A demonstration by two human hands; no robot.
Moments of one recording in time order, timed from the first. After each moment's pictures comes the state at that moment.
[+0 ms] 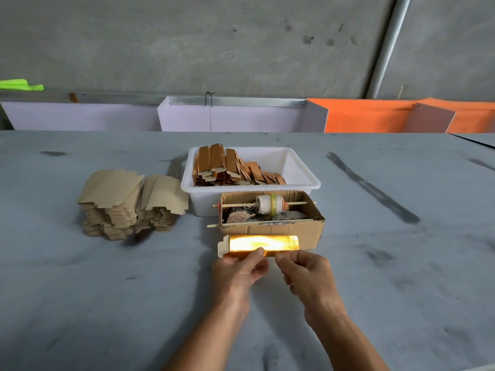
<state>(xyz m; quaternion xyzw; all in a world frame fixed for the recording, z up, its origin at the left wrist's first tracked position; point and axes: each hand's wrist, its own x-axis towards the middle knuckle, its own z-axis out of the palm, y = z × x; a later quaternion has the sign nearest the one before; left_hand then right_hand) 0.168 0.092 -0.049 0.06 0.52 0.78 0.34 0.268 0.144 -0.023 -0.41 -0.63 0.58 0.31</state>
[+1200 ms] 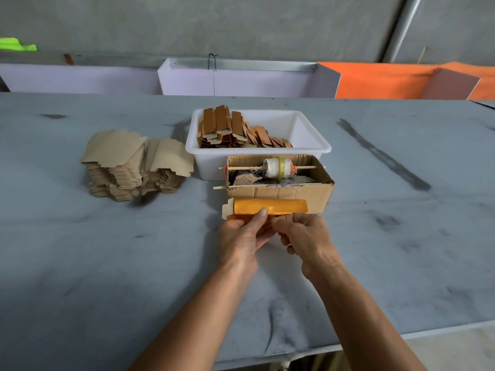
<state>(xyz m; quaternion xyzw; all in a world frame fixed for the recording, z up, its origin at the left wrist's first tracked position) 0.173 0.089 -0.046 0.05 0.47 0.80 0.38 0.255 0.139 -0.017 -0.41 -0.62 0.61 0.27</state>
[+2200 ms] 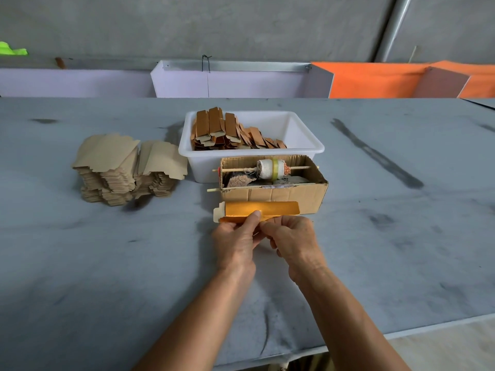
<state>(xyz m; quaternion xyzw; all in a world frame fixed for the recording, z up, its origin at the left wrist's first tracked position) 0.178 0.092 -0.047 0.02 0.50 0.81 0.31 0.247 0.133 -0.025 -0.42 -0.62 0.60 0.28</state>
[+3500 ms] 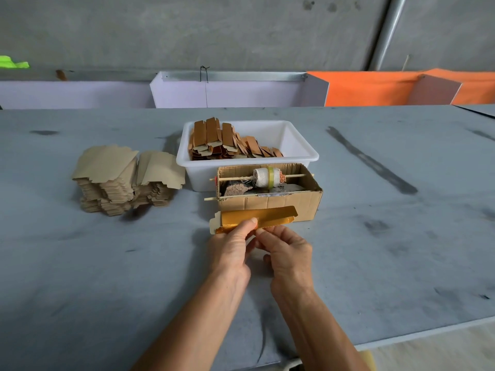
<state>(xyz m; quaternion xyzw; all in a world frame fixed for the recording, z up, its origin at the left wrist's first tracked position) 0.179 0.087 -0.030 -0.03 0.51 0.79 0.33 0.247 0.109 -0.027 -0.38 -0.44 0.71 0.39</state>
